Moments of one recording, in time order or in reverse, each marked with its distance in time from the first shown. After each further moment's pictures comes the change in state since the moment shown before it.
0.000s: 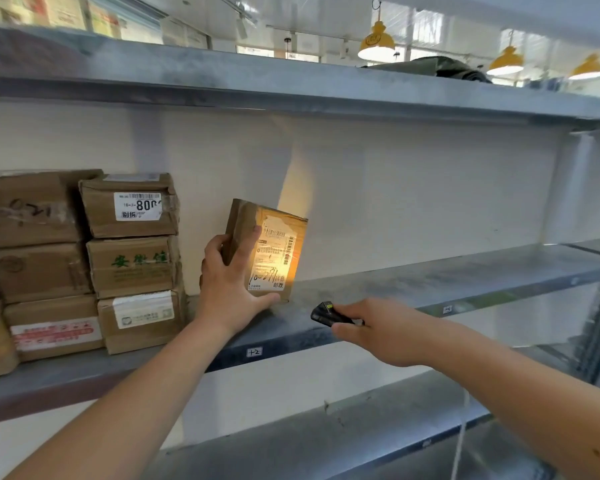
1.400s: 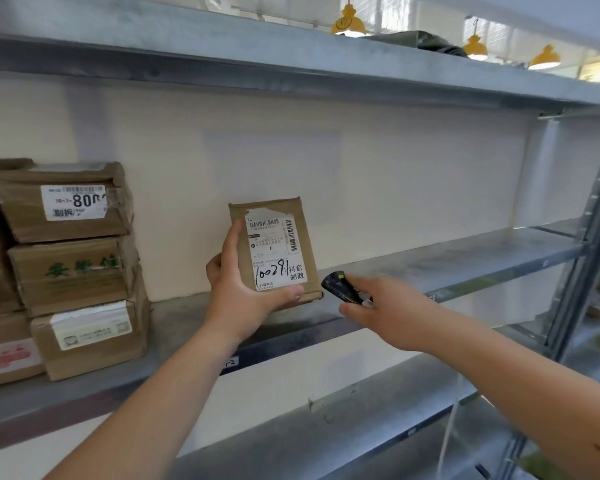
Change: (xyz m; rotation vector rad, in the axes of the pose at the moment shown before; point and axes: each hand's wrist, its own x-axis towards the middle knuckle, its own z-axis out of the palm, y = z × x) left_hand -0.001 0.033 0.039 -0.681 -0.092 -0.212; right_hand 0.017 0.044 0.002 0.144 0.205 0.126
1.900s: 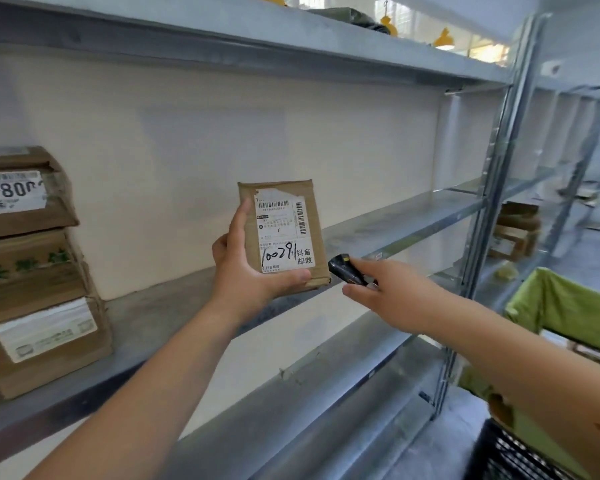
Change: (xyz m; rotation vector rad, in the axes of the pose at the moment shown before) left_hand -0.021 0.029 0.019 -0.123 -0.285 0.048; right_hand -0.076 -0.002 0.005 -0.072 0.150 0.230
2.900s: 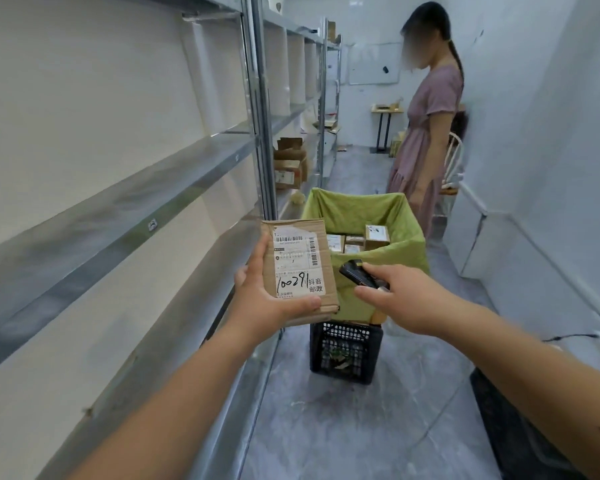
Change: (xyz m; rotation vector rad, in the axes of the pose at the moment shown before) left_hand -0.089 -0.018 0.302 -0.214 -0.761 -0.069; right_hand -0.235 0.175 -0.036 -0.013 0.180 0.793
